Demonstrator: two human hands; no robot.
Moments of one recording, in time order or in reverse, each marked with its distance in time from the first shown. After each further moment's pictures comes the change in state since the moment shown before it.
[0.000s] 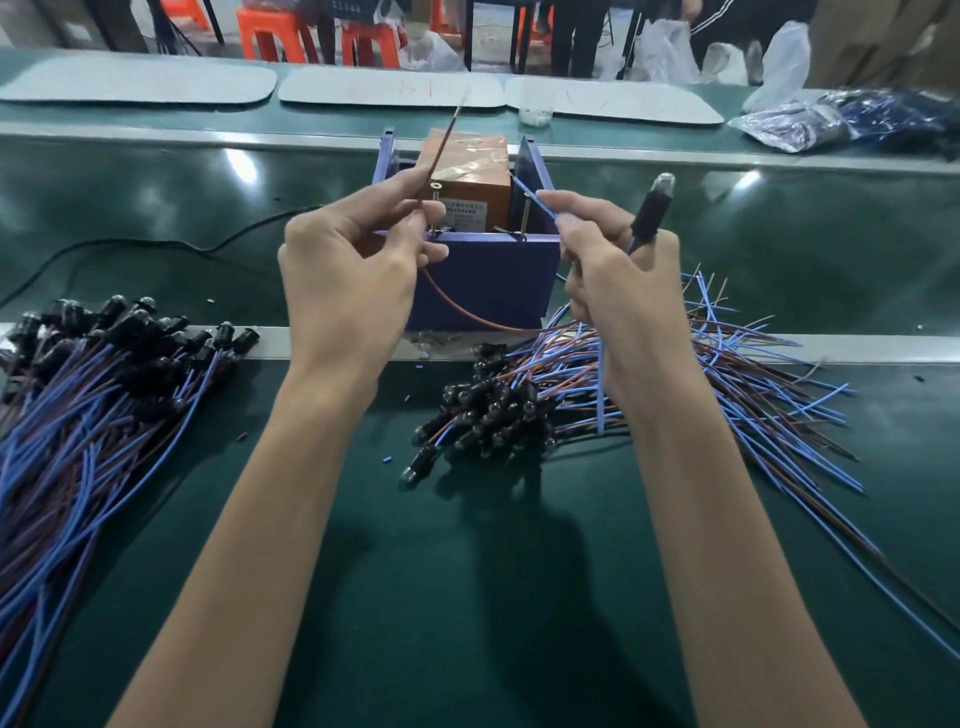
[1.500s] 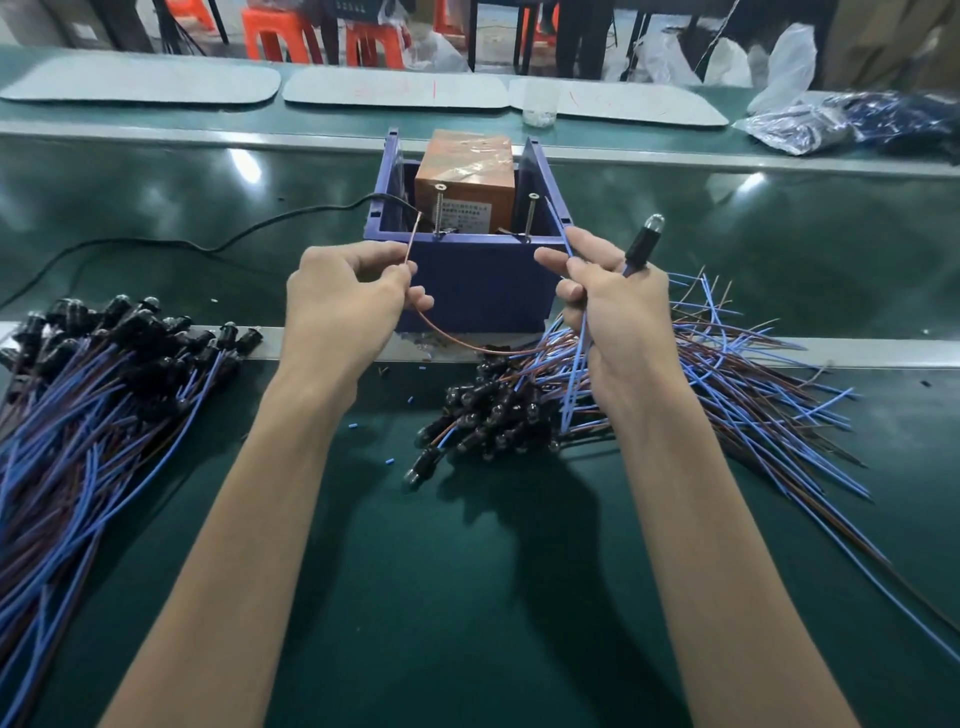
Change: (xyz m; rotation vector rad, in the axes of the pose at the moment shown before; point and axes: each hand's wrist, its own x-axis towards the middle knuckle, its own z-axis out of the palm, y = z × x) left_hand 0.012 -0.035 -0.011 0.115 -0.030 -0.290; right_hand 0.012 0.025 0.005 0.329 0.050 0.254
